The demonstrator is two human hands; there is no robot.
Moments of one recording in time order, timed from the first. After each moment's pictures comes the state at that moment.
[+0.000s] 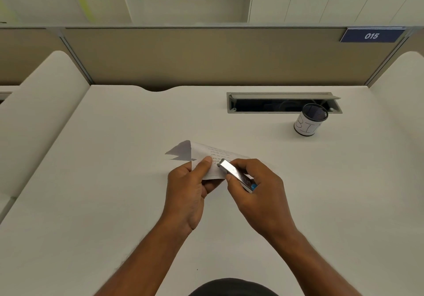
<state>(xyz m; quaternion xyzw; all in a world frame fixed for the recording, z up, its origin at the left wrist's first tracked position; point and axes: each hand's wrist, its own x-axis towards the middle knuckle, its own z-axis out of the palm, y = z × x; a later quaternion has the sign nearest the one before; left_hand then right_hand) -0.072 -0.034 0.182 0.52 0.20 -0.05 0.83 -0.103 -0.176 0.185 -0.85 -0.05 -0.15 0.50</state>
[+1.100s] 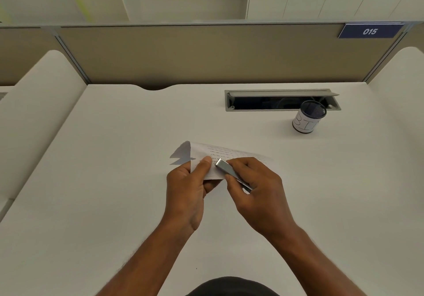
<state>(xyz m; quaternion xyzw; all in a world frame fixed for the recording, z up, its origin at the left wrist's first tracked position) -0.077 -0.041 0.186 0.53 0.20 -0.03 0.82 -0.101 -0.181 0.183 -0.88 -0.11 -0.19 0.42</state>
